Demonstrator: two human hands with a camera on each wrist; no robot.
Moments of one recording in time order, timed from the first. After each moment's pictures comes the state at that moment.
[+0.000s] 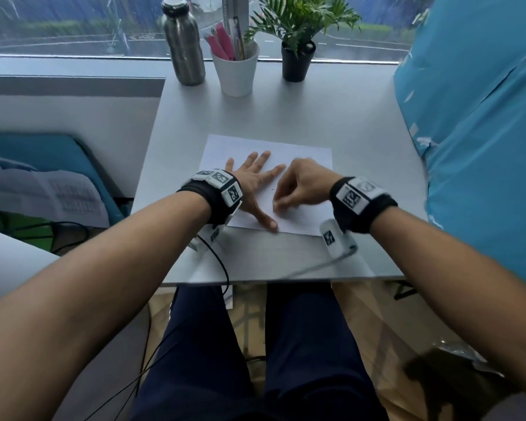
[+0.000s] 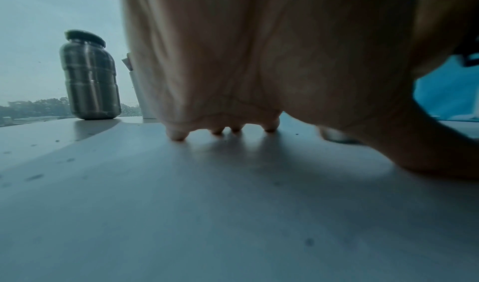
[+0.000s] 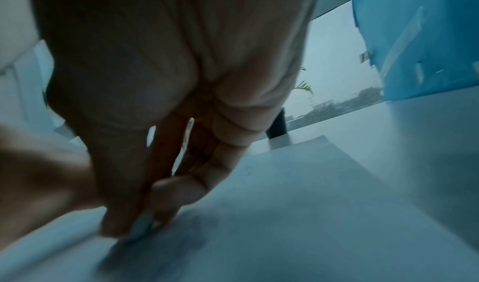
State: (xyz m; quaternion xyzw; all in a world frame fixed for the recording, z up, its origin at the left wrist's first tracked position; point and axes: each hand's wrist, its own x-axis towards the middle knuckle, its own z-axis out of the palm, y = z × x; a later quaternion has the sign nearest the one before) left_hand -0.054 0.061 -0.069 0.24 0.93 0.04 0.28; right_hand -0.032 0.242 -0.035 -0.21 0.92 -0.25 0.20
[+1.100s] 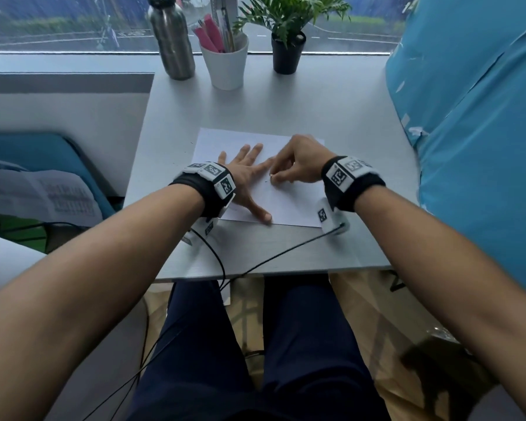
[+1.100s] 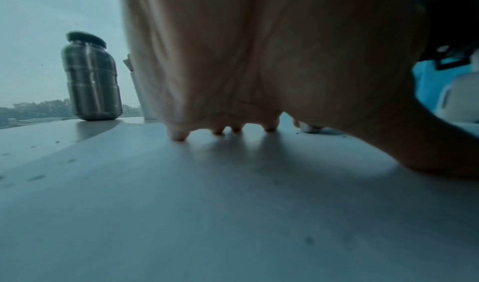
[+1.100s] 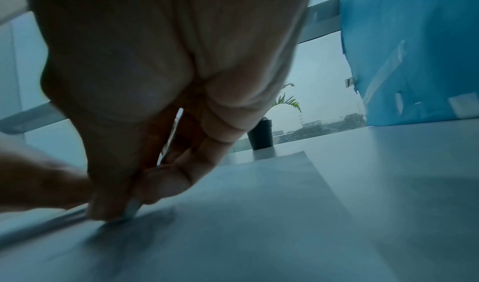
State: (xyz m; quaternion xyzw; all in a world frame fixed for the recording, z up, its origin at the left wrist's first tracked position) left_hand -0.054 0.065 -0.068 0.24 0.93 0.03 0.28; right_hand -0.050 0.251 -0.035 -0.20 0.94 -0.26 0.13
